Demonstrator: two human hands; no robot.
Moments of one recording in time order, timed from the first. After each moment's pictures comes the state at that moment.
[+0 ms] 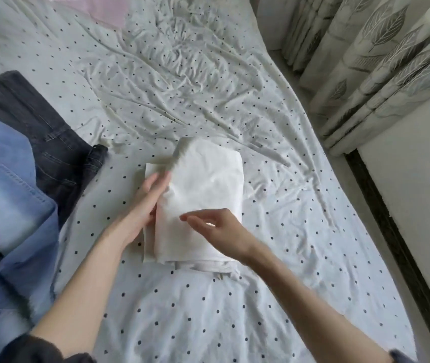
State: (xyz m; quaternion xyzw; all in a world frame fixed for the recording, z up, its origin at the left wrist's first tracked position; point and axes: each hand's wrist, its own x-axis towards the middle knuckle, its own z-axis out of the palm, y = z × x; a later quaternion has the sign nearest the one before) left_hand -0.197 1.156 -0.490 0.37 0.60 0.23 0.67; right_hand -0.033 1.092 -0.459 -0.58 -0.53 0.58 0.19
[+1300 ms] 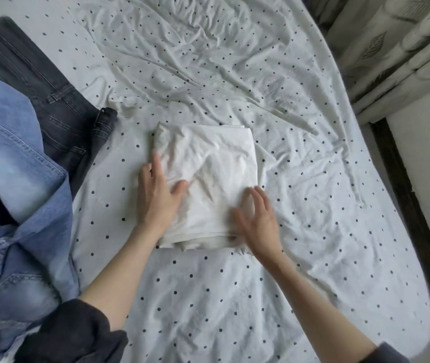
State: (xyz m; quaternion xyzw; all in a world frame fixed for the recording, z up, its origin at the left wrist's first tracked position) left_hand -0.210 1.129 -0.560 0.60 0.73 0.17 0.28; right_hand -0.024 1.050 -0.561 -0.76 -0.49 0.36 0.23
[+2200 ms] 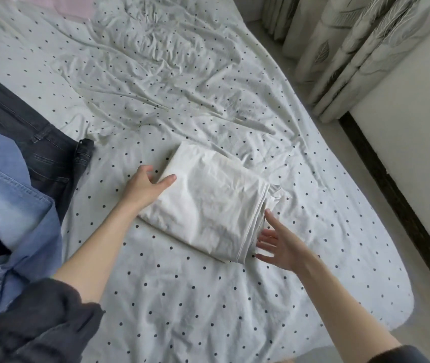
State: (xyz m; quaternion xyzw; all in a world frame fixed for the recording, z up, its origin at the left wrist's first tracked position) left_hand -0.194 1.163 -0.523 0.57 0.71 0.08 0.40; right_hand 0.070 0.991 -0.553 -0.67 0.06 0.68 0.30
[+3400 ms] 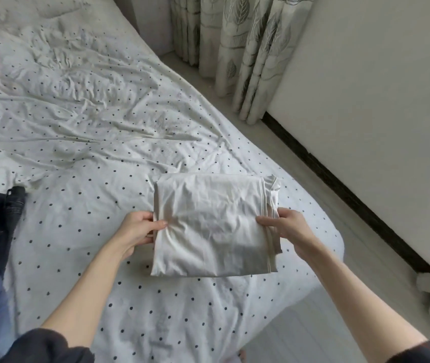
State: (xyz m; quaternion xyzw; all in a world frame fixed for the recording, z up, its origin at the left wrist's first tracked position) left_hand -0.130 1.084 -0.498 0.49 0.58 0.04 0.65; right_hand 0.125 0.895 -0.461 -0.78 -0.11 0.46 0.40
